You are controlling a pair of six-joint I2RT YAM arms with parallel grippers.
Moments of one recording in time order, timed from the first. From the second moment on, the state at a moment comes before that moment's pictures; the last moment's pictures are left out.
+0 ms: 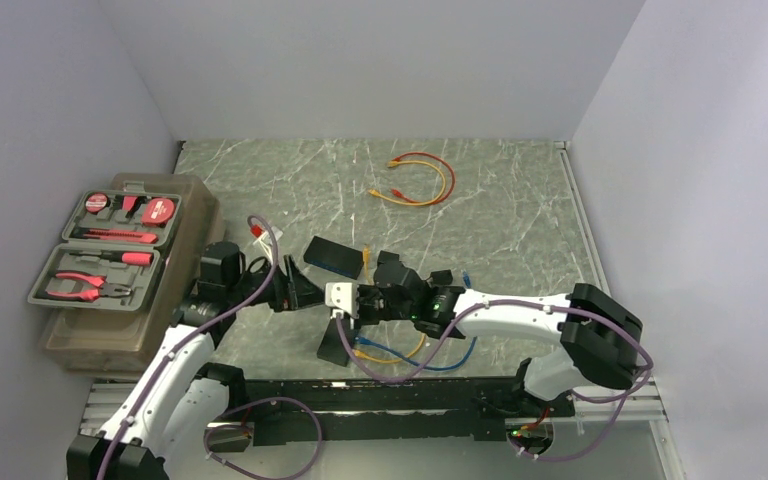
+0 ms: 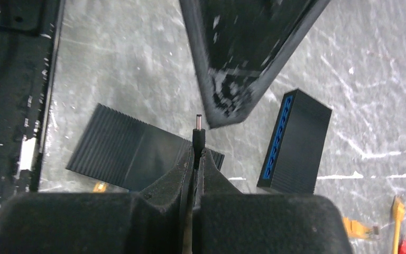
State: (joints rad) left arm -0.19 0.76 0.46 -0.25 0.94 -0.61; right arm 1.13 1.43 0.78 0.21 -0.25 -0.53
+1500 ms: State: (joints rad) left arm -0.19 1.32 0.61 0.03 0.19 -0.59; right arm 0.86 1.74 0.94 0.05 -0.02 -0.27
